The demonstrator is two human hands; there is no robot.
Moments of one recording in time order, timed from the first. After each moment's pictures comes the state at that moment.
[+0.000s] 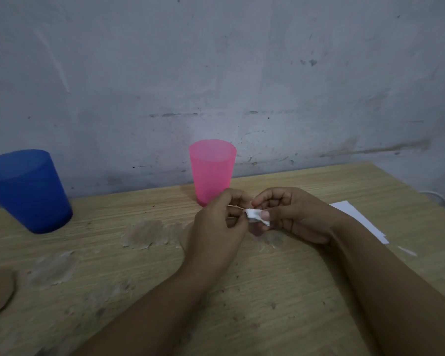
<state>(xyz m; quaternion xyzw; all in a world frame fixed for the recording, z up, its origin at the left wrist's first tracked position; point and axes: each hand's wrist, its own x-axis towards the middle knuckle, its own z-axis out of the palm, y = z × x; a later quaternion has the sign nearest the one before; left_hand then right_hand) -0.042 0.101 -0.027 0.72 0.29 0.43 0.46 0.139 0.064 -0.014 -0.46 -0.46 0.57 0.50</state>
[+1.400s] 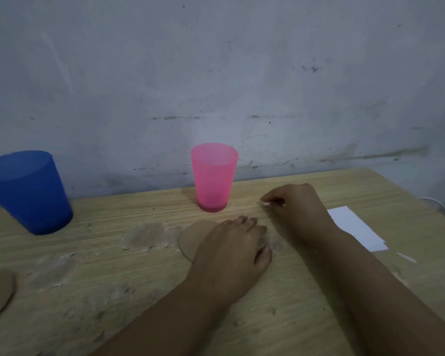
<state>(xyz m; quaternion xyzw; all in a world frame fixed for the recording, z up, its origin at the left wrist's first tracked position) -0.037 0.094 -0.039 0.94 0.26 0.20 0.11 0.136 0.074 -0.012 -0.75 -0.60 -0.02 0.27</state>
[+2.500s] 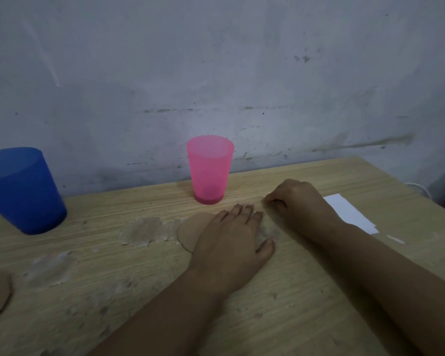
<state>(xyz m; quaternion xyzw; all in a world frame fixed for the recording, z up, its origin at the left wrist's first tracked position) -0.035 0.099 -0.047 0.95 0.26 0.16 0.08 0.141 0.057 -0.016 -0.72 -0.68 -0.07 0.13</state>
